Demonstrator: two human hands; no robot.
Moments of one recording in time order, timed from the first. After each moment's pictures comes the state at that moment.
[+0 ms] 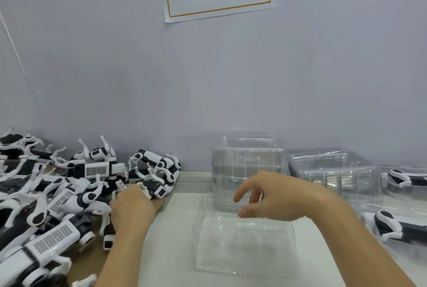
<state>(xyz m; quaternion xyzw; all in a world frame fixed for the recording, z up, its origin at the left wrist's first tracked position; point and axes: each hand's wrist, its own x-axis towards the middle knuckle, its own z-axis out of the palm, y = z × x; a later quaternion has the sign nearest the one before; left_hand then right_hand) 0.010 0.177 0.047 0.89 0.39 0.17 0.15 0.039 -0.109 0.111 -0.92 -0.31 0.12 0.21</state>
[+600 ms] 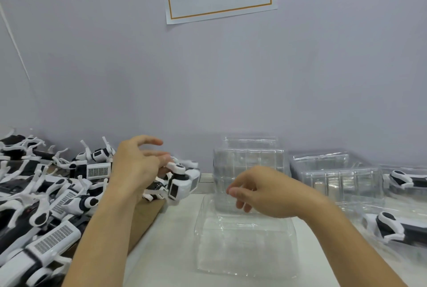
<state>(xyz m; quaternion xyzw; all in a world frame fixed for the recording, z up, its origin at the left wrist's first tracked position) -0.018 0.146 0.140 0.74 0.15 0.31 0.58 0.032 -0.093 0.112 -0.89 -0.32 0.08 0.31</state>
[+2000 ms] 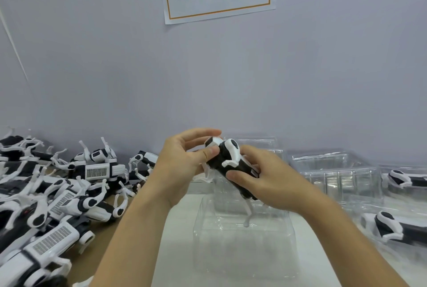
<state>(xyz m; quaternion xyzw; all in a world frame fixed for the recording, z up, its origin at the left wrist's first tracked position) -0.005 0.093 0.135 0.70 -0.11 0.19 0.68 0.032 -0.098 0.116 -0.80 -0.37 -0.04 0.47</state>
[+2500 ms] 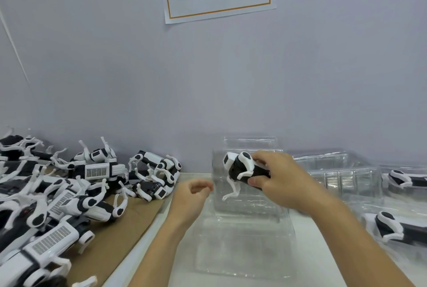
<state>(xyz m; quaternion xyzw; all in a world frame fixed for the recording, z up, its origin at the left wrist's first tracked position) 0.039 0.107 0.033 0.79 0.07 0.18 0.58 0.060 -0.113 0.100 -0.89 -0.28 -0.10 0.35</state>
